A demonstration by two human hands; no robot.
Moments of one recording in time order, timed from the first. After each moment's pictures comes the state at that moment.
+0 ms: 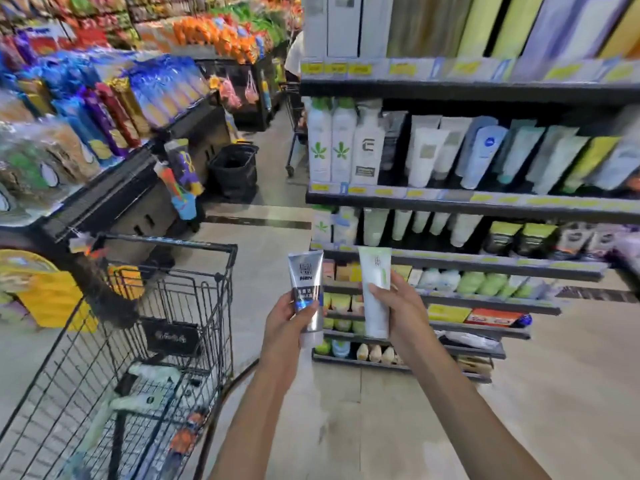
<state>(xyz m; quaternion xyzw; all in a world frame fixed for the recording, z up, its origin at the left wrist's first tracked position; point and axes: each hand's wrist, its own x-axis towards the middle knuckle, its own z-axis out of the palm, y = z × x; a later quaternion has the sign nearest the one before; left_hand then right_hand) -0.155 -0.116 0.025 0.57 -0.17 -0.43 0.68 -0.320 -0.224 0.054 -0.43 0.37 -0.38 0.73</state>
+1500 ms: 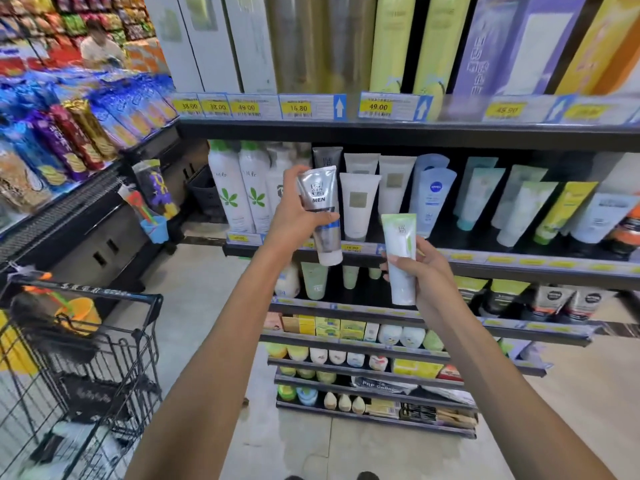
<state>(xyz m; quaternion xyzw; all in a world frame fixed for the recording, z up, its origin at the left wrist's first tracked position) -0.187 -0.459 0.168 0.65 -0.44 -0.26 0.56 -0.418 -0.516 0.098 -0.49 0.34 -0.42 0.69</state>
